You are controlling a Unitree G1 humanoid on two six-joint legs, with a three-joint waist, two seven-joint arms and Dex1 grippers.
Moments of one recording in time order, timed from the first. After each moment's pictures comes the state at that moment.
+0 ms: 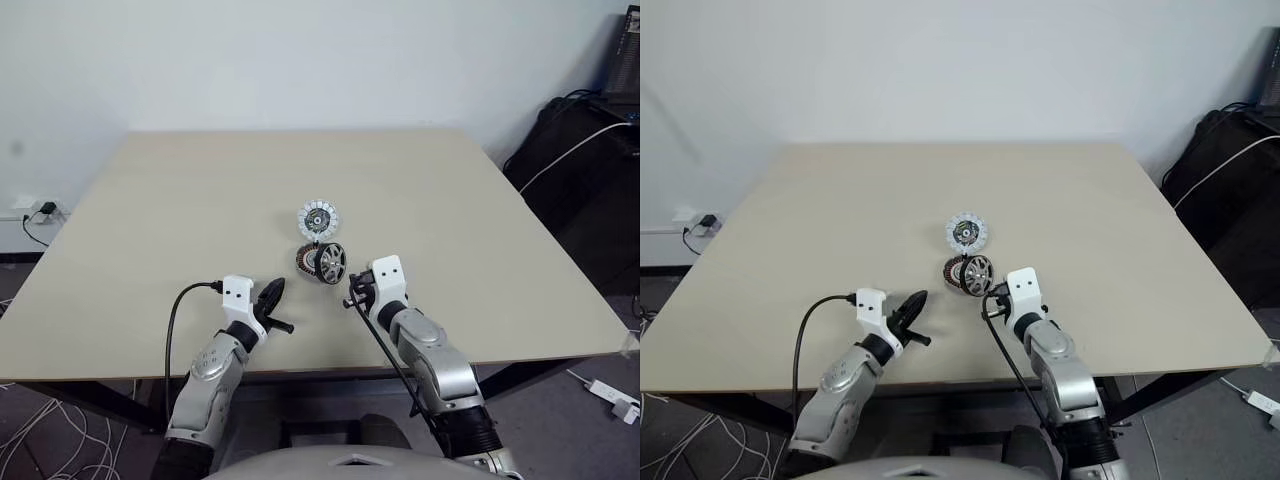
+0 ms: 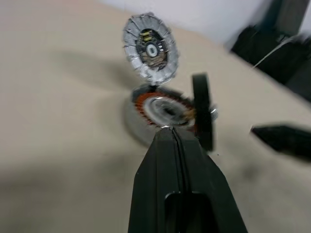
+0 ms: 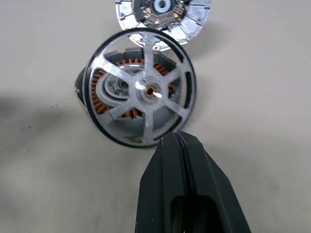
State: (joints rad) left arm 0.15 0.08 -0.16 -0.01 -0.26 0.05 -0.33; right arm -0.05 -0.08 0.13 -0.05 0.09 0.47 0.25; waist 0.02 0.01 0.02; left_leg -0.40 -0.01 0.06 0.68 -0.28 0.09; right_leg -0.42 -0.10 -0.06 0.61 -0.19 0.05
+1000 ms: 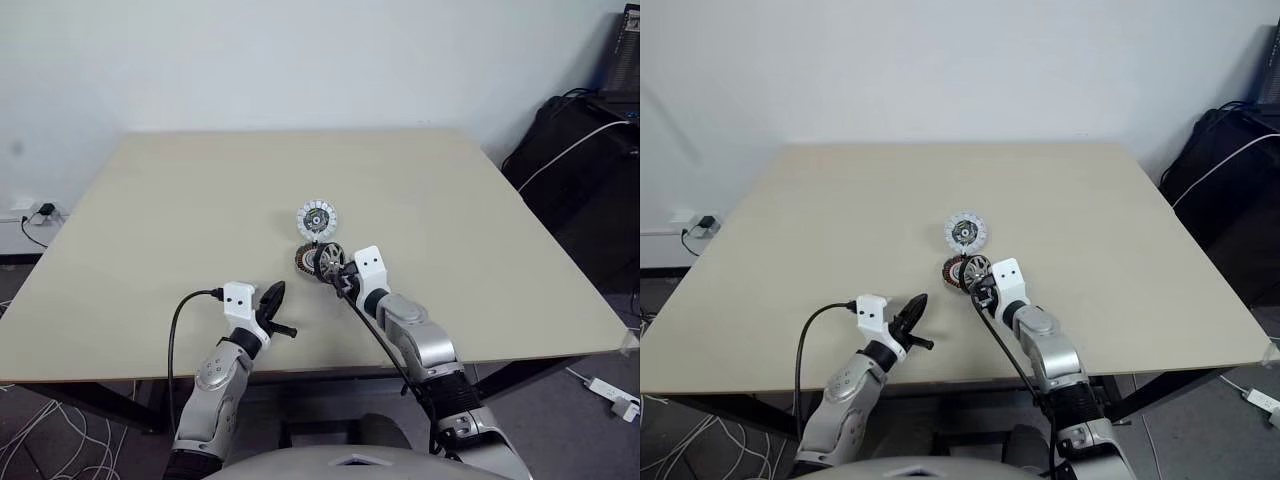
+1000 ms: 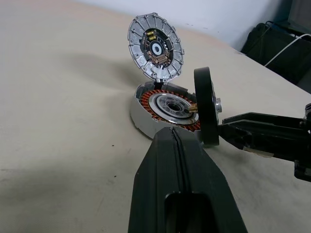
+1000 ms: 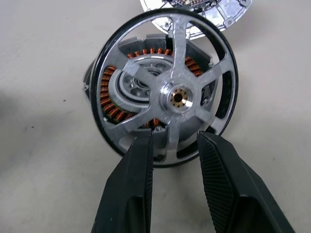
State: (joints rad) left arm 0.18 0.02 -0.15 -0.01 -0.25 0.03 -0.33; right arm -0.22 -0.08 0.15 0.18 0.08 0.46 0.31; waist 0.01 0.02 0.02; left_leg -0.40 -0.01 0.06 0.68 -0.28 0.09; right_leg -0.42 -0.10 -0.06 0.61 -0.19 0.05
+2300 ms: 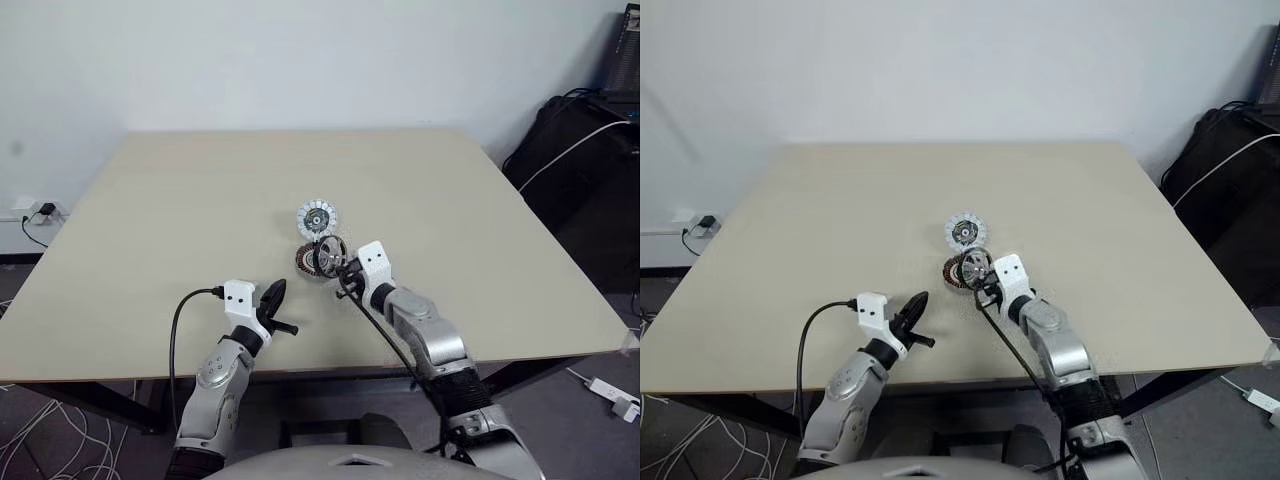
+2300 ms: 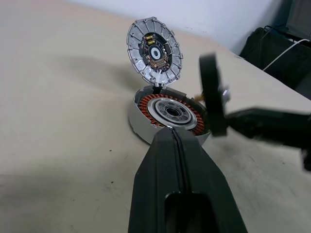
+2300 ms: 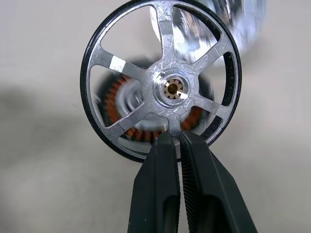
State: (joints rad) left arm 0.17 0.01 -0.14 -0.01 -0.25 0.04 -0.33; right arm -0.24 -0.20 0.20 0.05 0.06 0.50 0.42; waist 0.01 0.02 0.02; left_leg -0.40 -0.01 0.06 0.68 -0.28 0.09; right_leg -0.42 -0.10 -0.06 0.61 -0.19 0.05
